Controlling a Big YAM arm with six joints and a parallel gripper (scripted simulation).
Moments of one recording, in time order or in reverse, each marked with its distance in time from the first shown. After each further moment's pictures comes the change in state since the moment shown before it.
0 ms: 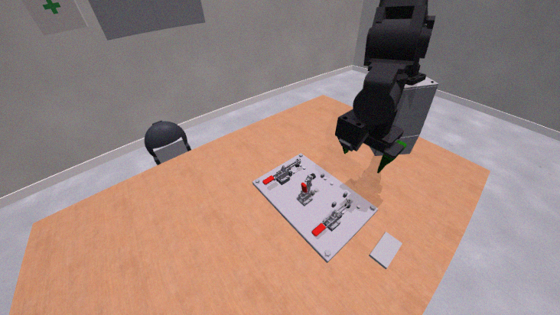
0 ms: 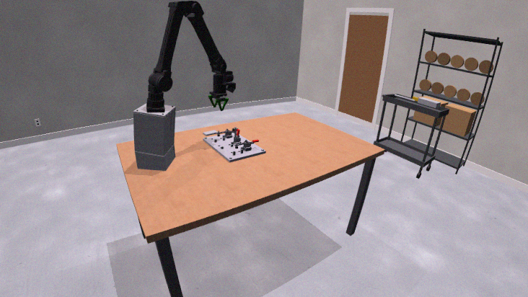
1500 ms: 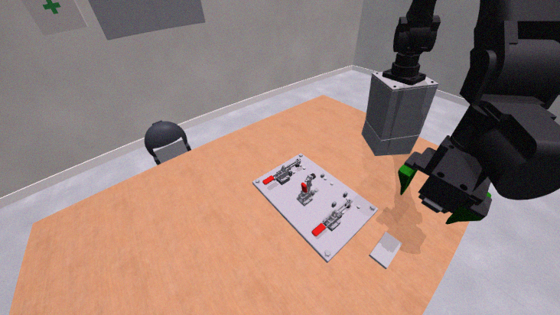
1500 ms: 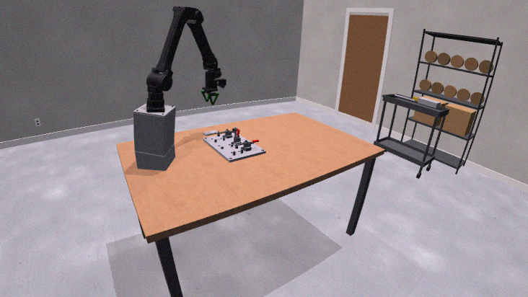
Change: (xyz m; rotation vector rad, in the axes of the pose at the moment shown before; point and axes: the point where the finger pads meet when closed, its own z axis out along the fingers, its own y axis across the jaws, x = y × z) arm -0.021 0.152 0.000 -0.003 0.002 0.028
